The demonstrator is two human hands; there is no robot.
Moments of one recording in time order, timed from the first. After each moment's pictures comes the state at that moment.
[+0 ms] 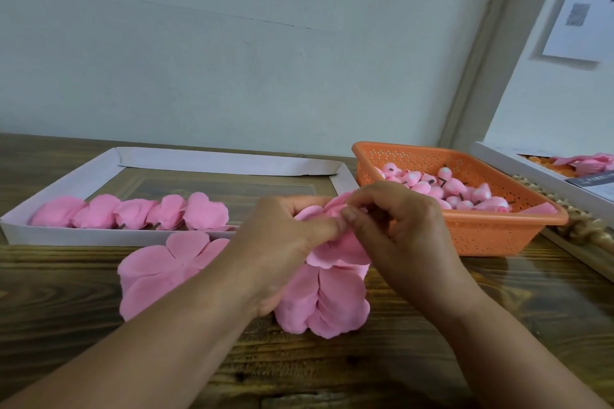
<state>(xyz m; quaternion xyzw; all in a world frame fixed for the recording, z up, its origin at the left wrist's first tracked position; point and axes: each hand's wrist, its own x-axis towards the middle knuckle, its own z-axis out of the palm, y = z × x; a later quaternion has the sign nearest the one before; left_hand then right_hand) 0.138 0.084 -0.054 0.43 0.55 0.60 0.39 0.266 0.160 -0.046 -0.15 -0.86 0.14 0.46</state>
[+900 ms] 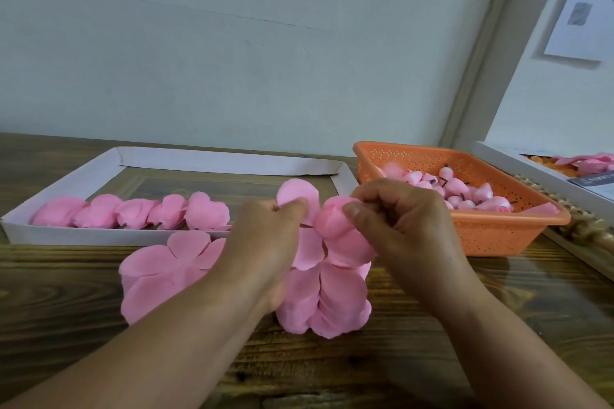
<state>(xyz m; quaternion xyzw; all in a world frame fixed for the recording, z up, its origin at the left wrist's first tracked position) 0.141 0.091 -0.054 0.24 0.64 0.66 0.31 0.268 0.159 -0.044 -0.21 -0.83 0.29 0.43</state>
